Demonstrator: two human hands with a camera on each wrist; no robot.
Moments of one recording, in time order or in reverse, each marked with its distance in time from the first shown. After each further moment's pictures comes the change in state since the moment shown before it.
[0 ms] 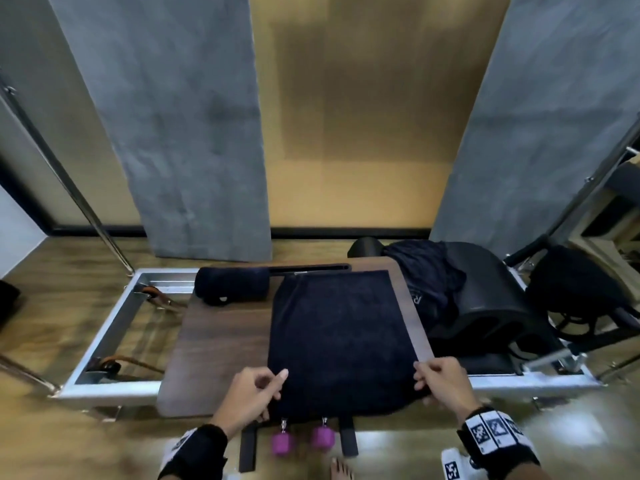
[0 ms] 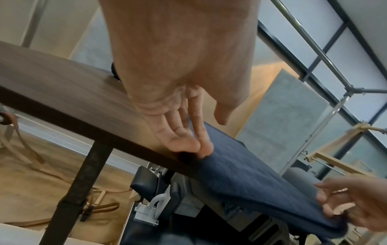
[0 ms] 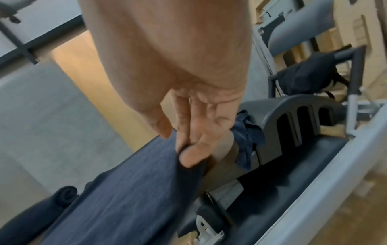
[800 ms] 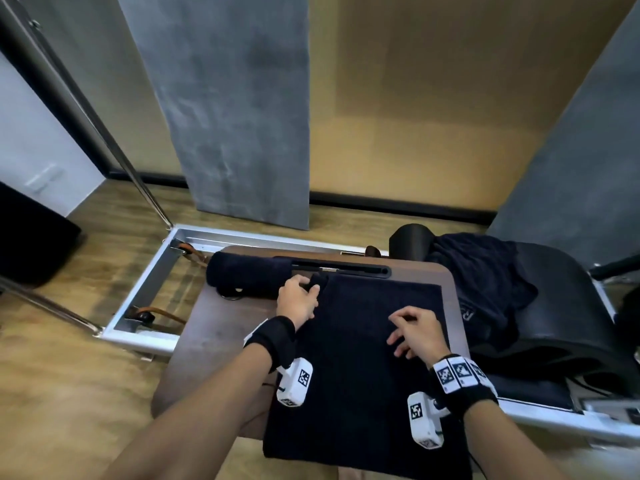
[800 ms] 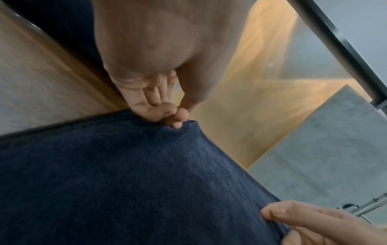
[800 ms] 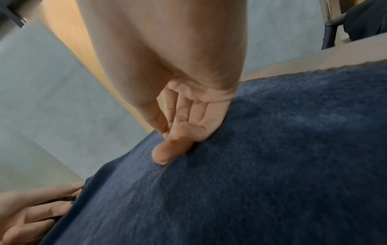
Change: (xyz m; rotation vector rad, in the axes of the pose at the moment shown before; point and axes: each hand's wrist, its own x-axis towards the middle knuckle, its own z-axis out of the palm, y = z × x) left_hand 0.208 0.085 0.014 -0.028 0.385 -0.221; right_hand 0.133 -0.125 0.084 -0.023 -0.259 -0.075
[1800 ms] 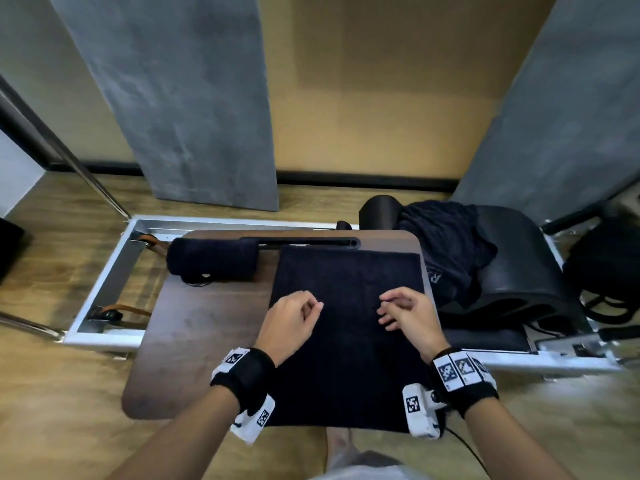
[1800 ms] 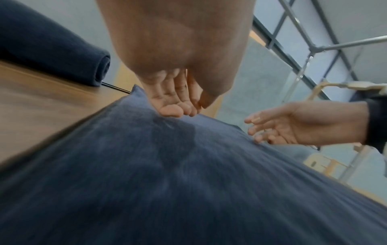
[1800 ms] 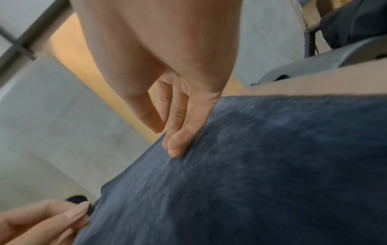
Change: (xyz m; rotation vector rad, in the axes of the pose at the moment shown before) left_hand -0.087 -0.026 0.008 0.357 -0.164 0.612; right_hand -0.045 0.033 -0.026 0.285 0.081 -0.152
